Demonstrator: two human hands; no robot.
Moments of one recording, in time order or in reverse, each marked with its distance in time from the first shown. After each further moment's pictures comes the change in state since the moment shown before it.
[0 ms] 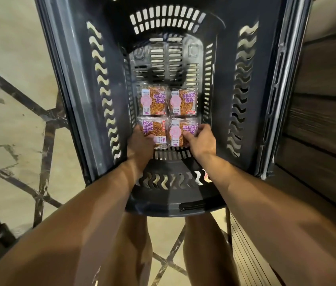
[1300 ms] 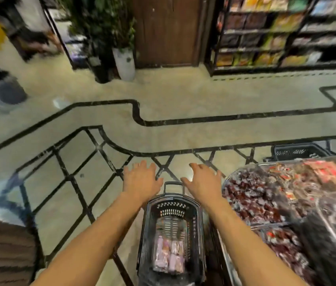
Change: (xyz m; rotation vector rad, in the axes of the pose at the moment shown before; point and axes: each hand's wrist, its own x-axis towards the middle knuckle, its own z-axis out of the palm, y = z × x) left_hand -0.665 0.282 -0.388 0.806 0.775 0.662; right_hand -0.603 -0.270 -0.442 -0.557 0.620 -0.955
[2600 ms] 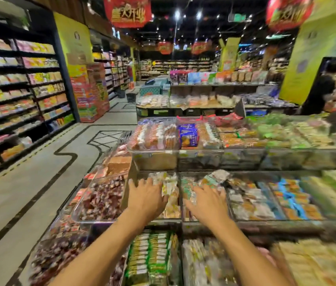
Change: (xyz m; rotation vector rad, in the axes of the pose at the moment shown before) left_hand -0.416 0.368 -0.158 0.141 0.322 1.541; right_hand -0.607 0.139 -0.201 0.014 0.510 1.354
